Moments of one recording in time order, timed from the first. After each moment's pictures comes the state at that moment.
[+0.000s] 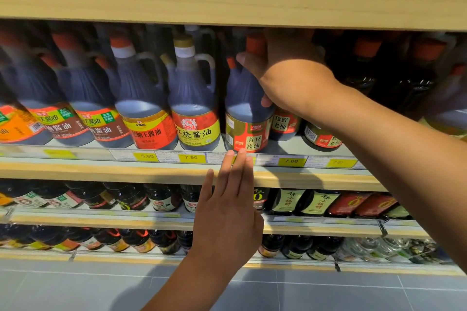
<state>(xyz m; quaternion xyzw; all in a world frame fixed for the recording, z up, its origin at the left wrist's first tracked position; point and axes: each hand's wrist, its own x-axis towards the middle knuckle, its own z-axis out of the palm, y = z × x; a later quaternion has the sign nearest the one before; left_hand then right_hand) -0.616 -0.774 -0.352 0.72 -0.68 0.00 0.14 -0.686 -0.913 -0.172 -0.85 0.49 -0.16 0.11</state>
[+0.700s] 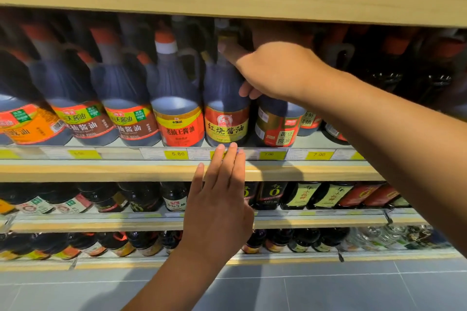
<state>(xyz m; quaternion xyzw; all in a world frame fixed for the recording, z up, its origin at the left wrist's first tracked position) -0.532 -0.750 -0.362 0.69 -0.71 0.03 0.17 -0.606 -0.885 -0.165 -0.84 0.51 -0.12 0.16</state>
